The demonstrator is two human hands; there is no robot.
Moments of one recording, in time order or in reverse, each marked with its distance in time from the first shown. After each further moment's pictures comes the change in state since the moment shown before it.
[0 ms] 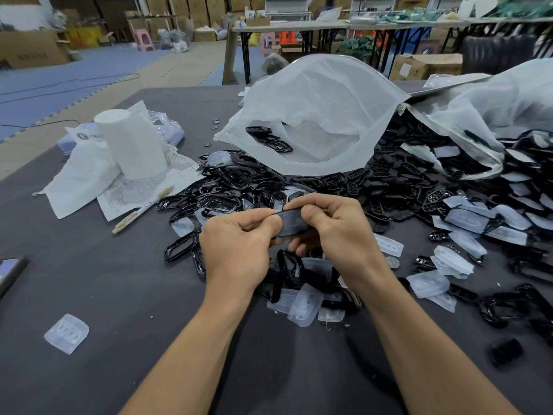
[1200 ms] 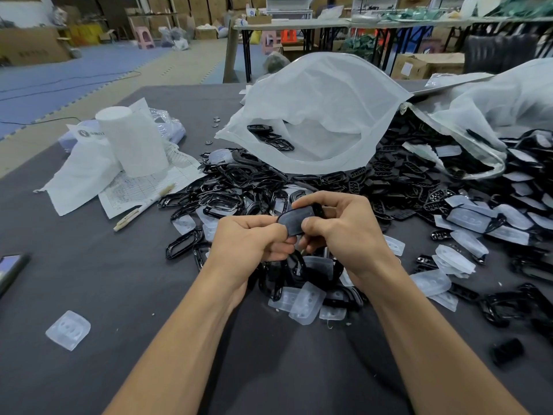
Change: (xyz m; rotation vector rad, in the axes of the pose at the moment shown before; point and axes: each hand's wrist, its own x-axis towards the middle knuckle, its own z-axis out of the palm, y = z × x) left_hand 0.005 0.006 -0.010 -0.122 -0.340 -0.328; right_hand 0.001 -0.005 -0.005 -0.029 0.015 0.060
